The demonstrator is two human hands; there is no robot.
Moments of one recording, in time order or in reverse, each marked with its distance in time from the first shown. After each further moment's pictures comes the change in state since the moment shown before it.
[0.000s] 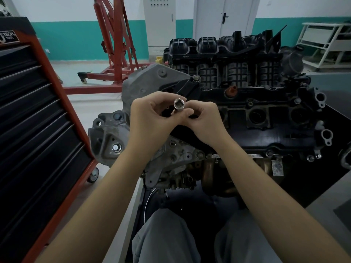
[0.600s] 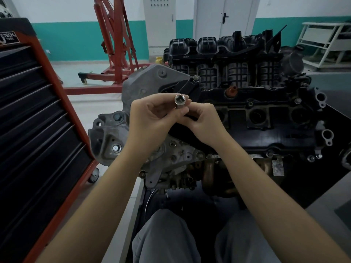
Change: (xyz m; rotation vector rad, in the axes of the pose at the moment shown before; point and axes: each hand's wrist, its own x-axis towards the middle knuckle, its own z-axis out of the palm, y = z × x) left_hand 0.000 -0.003 -0.001 -0.167 -0.052 -0.024; right_hand 0.000 0.001 -0.001 -0.002 -0.070 0.007
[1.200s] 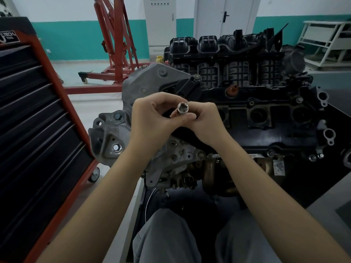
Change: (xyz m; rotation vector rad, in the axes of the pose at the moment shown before) left_hand 0.001 0.000 0.001 0.137 0.010 0.023; right_hand 0.000 0.002 0.001 0.011 0.020 0.020
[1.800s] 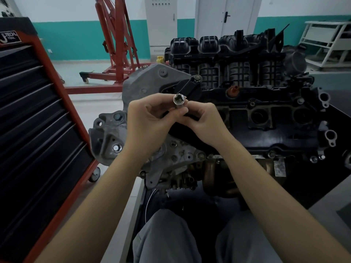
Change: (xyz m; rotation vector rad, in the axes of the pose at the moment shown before) left_hand -0.002 -0.004 -0.002 -0.066 0.041 0.020; right_hand 0.000 -0.004 -0.002 0.012 -0.031 -0.029
